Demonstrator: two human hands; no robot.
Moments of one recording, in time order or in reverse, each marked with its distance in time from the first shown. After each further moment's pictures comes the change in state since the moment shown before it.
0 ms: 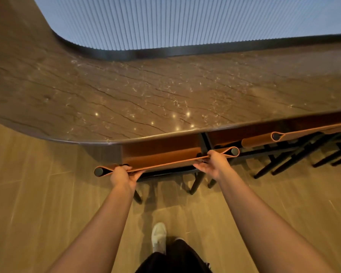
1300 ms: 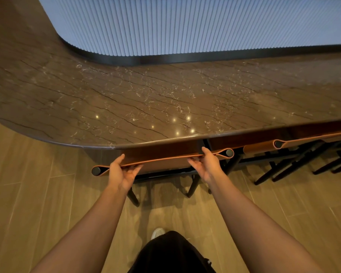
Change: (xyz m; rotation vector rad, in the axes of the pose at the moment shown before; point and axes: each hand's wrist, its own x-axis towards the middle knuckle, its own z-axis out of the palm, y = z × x) left_hand 0.002 0.027 0.003 -0.160 -0.261 -0.127; right_hand -0.010 0.007 0.035 0.262 -0.129 -0.076
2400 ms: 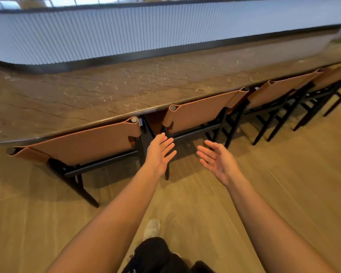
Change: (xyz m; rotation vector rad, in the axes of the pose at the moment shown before) left_hand -0.200 -0.346 0.086 0.616 -0.447 -0.013; right_hand -0.182 -0.127 -0.326 -0.183 -0.084 -0.317
